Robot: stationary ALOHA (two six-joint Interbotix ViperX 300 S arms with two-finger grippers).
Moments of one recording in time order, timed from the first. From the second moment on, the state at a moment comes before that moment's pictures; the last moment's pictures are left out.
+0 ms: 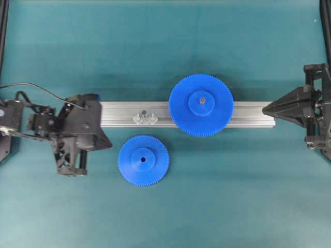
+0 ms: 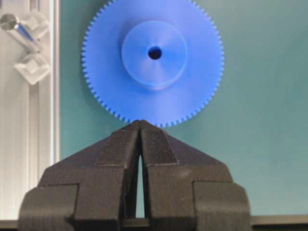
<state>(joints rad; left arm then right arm) -0.11 -0.30 0.83 0.02 0.31 -0.10 -0.07 -0.93 1.21 0.04 0.17 0.11</state>
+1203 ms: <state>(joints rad) -0.13 0.10 0.45 0.01 0.63 -0.03 -0.07 -0.93 1.23 0.04 0.17 0.11</state>
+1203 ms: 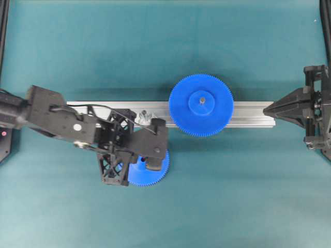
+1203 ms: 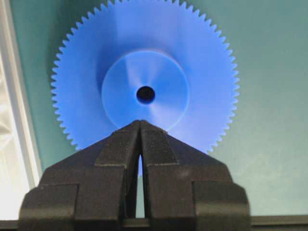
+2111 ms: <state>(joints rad) -0.13 0.19 0.32 0.02 0.74 -0.01 -0.07 -0.93 1.23 0.04 0.17 0.11</state>
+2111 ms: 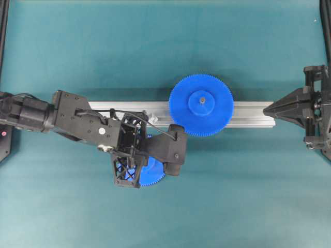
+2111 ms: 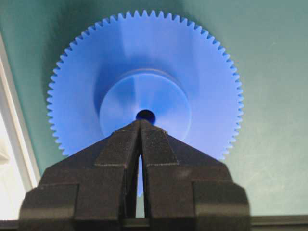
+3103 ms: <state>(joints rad) -0.14 0.21 0.31 0.01 0.74 -0.01 -0.07 -0.93 1.24 0.04 0.17 0.11</state>
